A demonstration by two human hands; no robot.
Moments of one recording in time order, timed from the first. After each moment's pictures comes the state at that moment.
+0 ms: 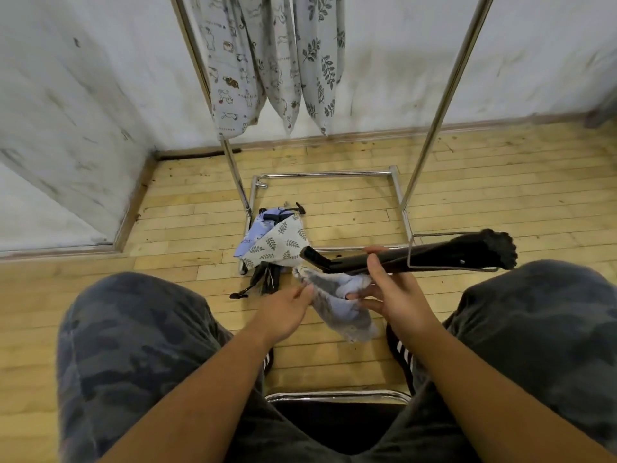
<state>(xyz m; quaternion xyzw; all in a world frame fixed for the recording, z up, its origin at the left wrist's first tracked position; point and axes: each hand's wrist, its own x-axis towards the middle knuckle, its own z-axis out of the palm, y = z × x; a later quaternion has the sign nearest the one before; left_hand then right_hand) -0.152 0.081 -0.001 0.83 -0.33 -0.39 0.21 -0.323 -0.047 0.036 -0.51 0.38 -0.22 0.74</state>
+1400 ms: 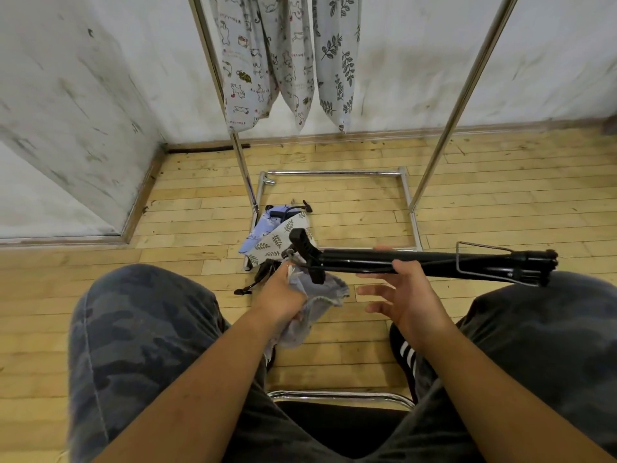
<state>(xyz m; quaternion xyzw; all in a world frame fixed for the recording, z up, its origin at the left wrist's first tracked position) -0.132 0.069 -0.008 0.80 -0.20 -0.42 0.37 -0.323 -0.058 0.043 -0.41 0.39 -0.19 0.80</state>
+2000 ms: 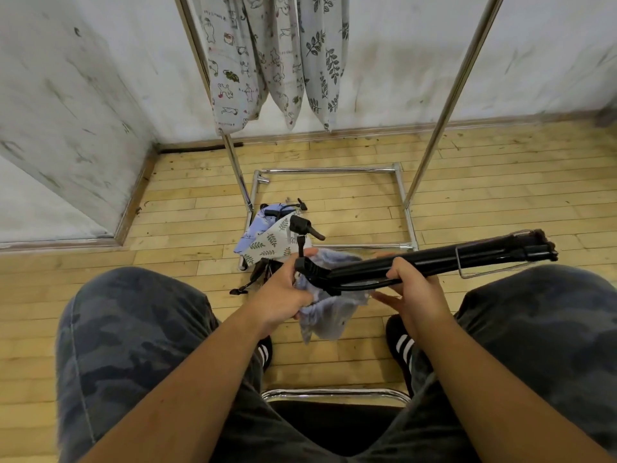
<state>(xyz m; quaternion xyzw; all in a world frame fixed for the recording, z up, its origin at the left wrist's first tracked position) -0.145 0.067 0.026 0.71 -0.25 -0.49 0.43 -0.327 -0.068 0.038 -0.42 0.49 -0.25 0.72</state>
